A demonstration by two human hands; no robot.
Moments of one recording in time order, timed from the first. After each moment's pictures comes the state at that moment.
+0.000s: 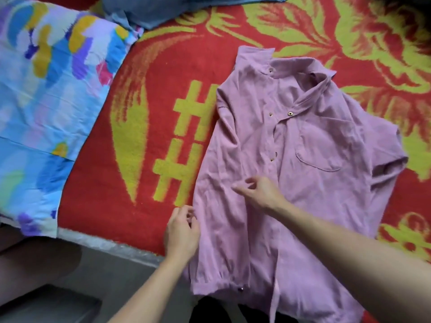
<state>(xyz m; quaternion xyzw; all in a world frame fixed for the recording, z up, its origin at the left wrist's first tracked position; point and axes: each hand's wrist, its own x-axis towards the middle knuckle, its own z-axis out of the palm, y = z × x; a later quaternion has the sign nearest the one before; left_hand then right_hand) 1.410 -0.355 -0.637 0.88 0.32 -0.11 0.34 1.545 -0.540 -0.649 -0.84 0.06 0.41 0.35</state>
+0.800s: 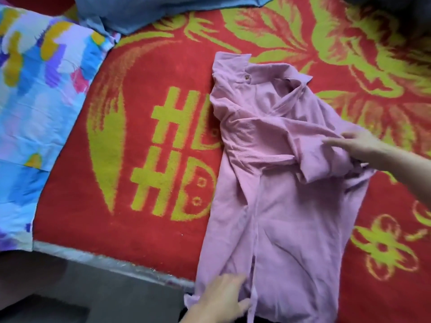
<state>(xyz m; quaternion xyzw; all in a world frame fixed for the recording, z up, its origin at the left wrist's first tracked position) 1.390 -0.484 -0.634 0.75 -0.20 -0.51 0.38 1.703 -0.757 -0.595 -0.90 0.16 0.31 0.26</state>
